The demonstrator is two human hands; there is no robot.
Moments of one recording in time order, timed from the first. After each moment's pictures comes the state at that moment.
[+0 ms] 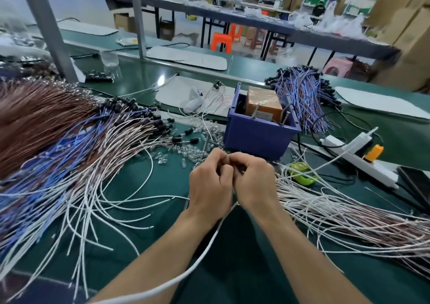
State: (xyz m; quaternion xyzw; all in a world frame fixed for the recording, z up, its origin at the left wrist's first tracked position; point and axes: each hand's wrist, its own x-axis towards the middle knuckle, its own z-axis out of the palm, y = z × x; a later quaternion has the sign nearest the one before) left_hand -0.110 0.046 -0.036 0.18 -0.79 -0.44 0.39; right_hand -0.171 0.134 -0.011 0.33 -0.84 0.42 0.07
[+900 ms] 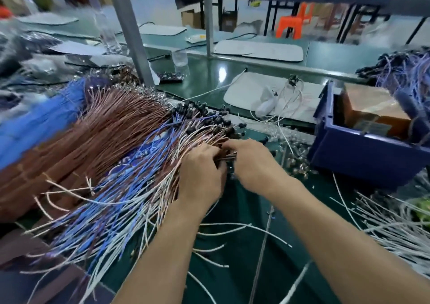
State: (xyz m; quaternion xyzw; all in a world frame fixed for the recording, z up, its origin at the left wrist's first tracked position) left_hand -0.072 -0.115 -0.036 0.33 -0.89 -0.19 0.26; right_hand -0.179 -0.039 -0.002 0.48 -0.84 0.22 -0.10
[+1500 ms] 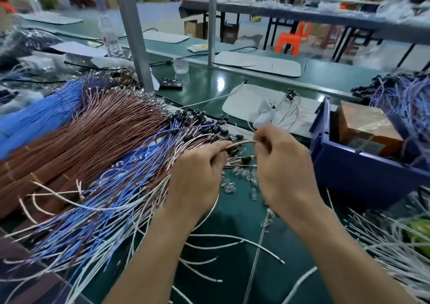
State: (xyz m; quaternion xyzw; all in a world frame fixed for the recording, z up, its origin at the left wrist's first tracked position) left_hand -0.064 -0.110 -0.007 0.27 -0.85 -0.25 0.38; right_hand -0.172 0.006 0.035 0.40 -0.82 0.39 0.09
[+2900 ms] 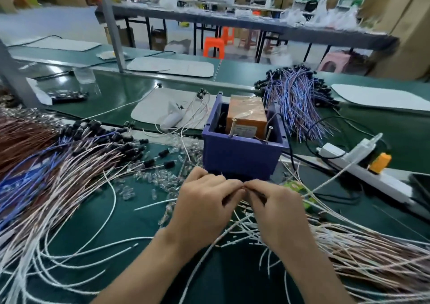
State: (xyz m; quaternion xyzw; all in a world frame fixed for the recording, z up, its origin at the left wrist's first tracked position) left_hand -0.161 0.039 -0.031 -0.03 -0.89 -0.18 0.42; right_hand -0.223 0.193 -0.008 0.33 -0.87 0.36 0.07
